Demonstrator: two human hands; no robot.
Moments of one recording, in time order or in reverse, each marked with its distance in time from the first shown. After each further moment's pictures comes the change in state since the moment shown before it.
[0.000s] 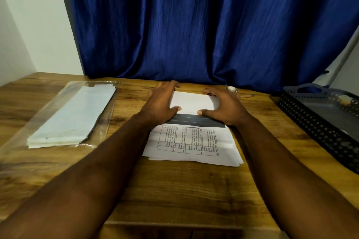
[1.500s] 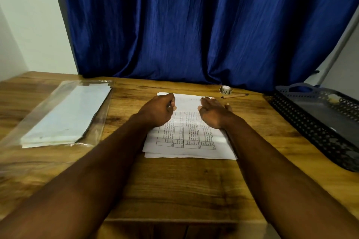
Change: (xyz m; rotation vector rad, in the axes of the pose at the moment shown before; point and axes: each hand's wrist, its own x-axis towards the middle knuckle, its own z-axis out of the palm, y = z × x) left_hand 0.004 -0.014 0.023 0.006 -0.180 -0.118; right_hand 0.001 -0.009 0.024 -0.259 -0.444 0.335
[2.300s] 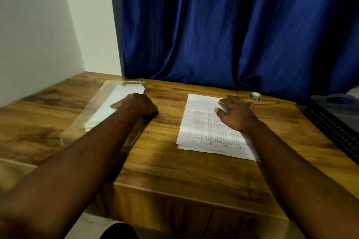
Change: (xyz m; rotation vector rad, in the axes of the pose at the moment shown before) left_hand -0.067 -0.030 -0.117 0.407 -0.161 -0.816; right_hand -0.007 -0.019 -0.002 -0.052 0.259 -0.175
